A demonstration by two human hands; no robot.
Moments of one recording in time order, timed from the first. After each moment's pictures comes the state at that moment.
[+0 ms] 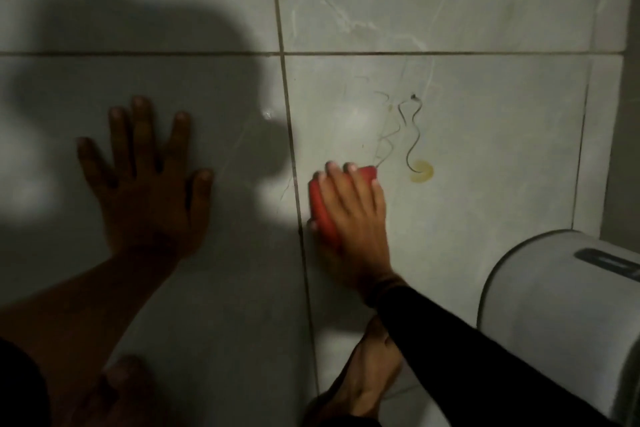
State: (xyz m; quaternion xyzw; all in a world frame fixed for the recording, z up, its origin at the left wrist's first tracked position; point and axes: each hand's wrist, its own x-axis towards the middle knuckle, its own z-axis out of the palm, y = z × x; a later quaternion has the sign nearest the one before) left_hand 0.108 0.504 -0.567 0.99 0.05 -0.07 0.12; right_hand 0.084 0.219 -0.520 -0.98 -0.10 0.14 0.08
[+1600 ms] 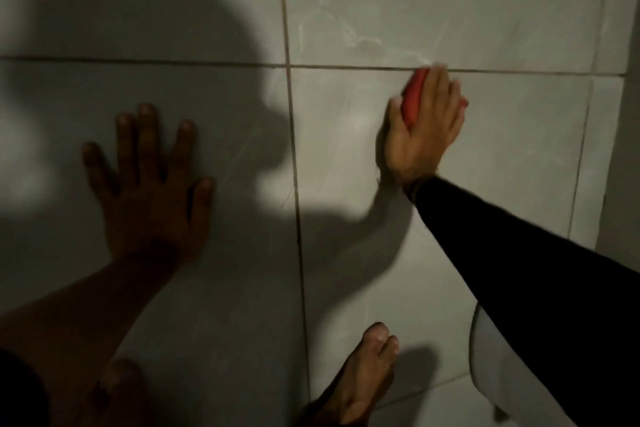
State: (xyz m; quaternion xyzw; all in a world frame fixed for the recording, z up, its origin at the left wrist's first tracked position) left_hand 0.112 0.508 -0.566 0.99 0.02 -0.09 0.13; right_hand 0.234 0.161 -0.528 -0.98 0.14 0.03 0.11
